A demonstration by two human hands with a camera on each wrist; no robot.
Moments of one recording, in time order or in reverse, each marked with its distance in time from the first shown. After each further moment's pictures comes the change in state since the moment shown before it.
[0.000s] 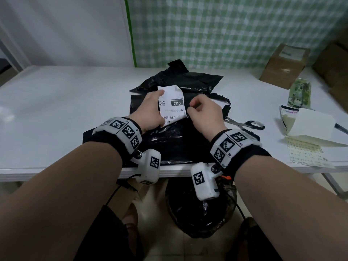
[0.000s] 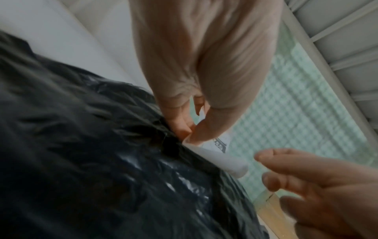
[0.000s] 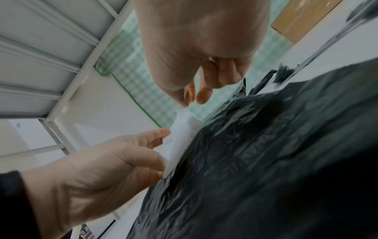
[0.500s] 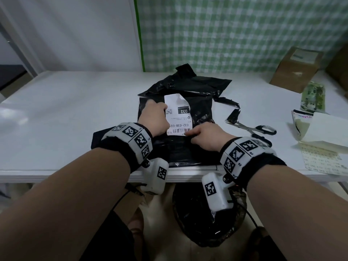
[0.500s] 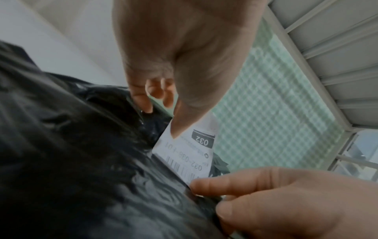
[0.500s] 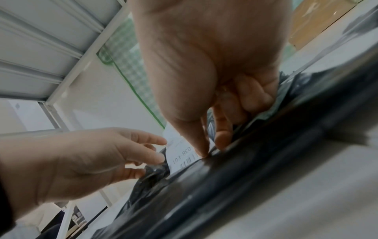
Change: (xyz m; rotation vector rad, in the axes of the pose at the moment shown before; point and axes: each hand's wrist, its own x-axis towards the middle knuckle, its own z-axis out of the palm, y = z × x) left_hand -0.004 -0.002 -0.001 0.450 0.118 -0.049; right_hand -0.007 0.010 0.006 -0.386 -0.567 -0.035
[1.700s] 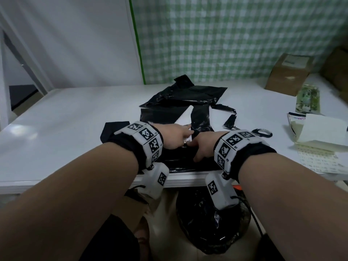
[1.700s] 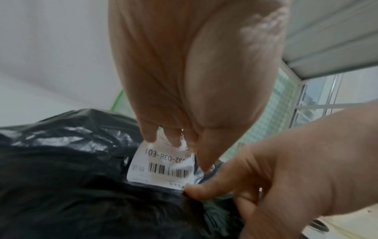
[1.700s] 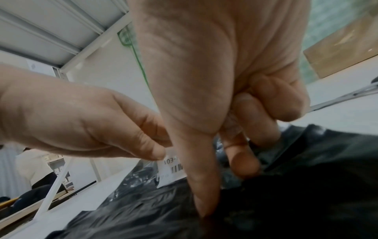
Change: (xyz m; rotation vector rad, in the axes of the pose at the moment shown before) left_hand -0.031 0.053 -0.017 0.423 -0.598 0.326; right_hand -0.018 -0.021 -0.020 -0.503 -0.328 -0.028
